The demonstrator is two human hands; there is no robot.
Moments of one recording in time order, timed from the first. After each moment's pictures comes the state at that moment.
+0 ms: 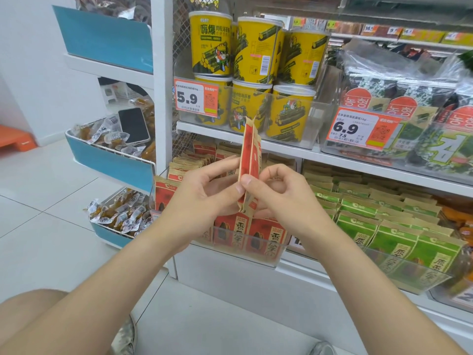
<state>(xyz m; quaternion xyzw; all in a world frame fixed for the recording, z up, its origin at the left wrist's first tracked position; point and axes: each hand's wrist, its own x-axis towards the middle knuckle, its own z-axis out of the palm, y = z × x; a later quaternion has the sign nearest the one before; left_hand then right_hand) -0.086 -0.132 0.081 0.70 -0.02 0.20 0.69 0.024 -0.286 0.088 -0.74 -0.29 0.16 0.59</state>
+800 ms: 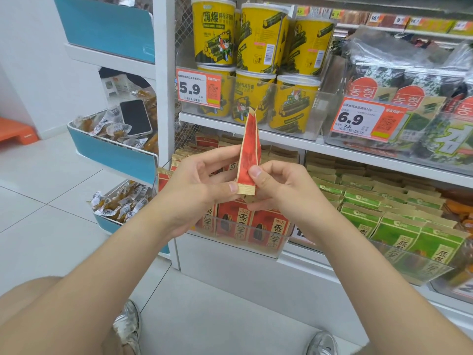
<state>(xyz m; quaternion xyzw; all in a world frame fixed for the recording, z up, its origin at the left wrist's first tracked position) -0.087 -0.118 0.081 0.67 0.00 0.17 0.72 0.032 -0.285 0.083 -0.70 -0.32 0.21 0.60</state>
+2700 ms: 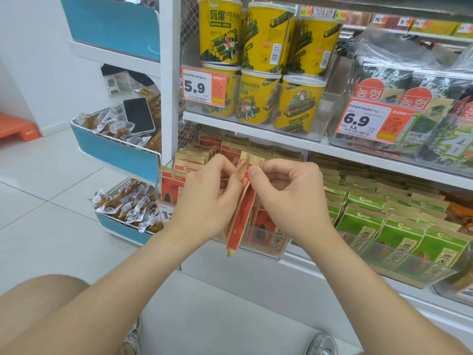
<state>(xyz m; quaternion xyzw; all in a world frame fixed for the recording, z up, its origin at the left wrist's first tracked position) -0.079 -0.132 0.059 0.84 0.13 0.33 0.40 0.008 -0.273 0.082 -0.74 -0.36 -0.04 0.57</state>
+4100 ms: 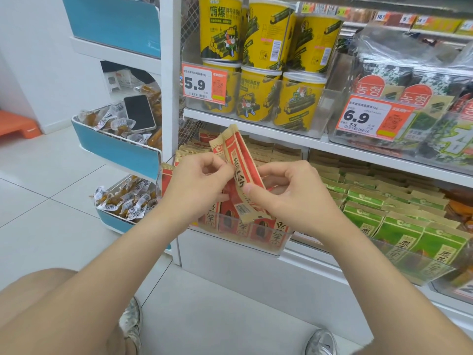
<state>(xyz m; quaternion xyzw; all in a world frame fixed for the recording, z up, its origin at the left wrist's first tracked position) -0.081 -0.123 0.080 0.73 0.20 0.24 0.62 0.020 -0.294 0.090 -0.79 -0.41 0.07 0.45</state>
